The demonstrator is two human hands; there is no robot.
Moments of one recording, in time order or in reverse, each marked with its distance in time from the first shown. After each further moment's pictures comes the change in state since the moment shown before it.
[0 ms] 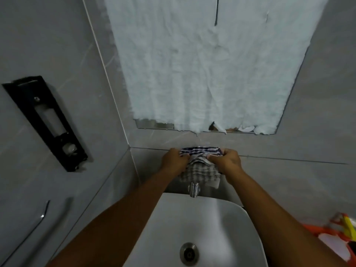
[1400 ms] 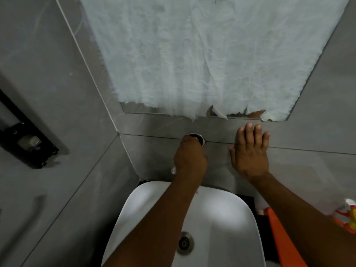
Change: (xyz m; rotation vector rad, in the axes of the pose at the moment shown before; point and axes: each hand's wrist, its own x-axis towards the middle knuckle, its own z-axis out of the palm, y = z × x) left_hand -0.019 0.044 0.067 0.312 0.179 0.000; right_hand 0.088 0.097 -0.056 -1.083 0.577 -1.157
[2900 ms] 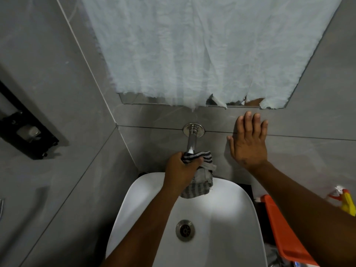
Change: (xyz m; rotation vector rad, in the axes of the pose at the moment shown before) left_hand -0.034 -0.082 0.020 -0.735 -0.225 -0.031; right_hand 0.000 -0.003 -0.012 0.001 -0.089 0.012
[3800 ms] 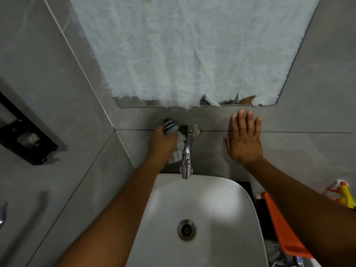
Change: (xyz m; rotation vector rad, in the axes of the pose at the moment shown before) left_hand 0.040 0.061 -0.042 0.021 0.120 -0.026; right_hand -0.003 0.000 -0.004 0.034 -0.062 0.001
